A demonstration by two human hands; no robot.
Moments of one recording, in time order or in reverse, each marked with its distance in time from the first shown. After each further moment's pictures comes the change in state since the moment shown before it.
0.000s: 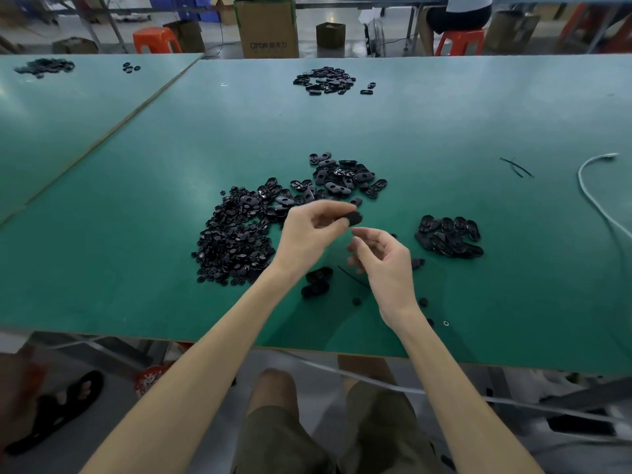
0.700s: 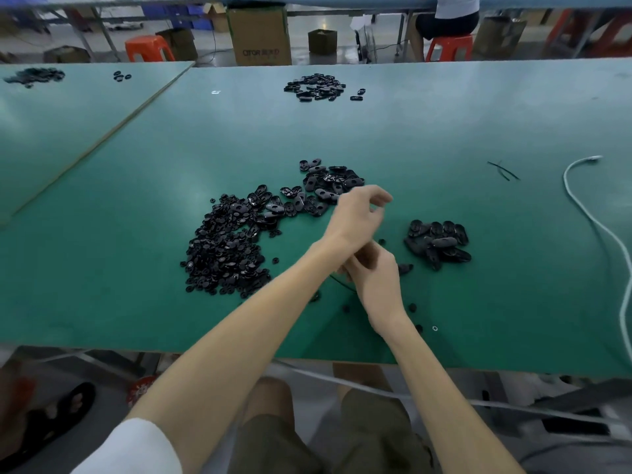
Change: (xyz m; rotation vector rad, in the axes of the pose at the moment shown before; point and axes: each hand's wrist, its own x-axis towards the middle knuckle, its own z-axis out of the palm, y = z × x) left_hand 0.054 0.020 0.075 0.375 -0.120 -0.017; right_hand -0.003 -0.007 0.000 -0.084 -0.027 0.015
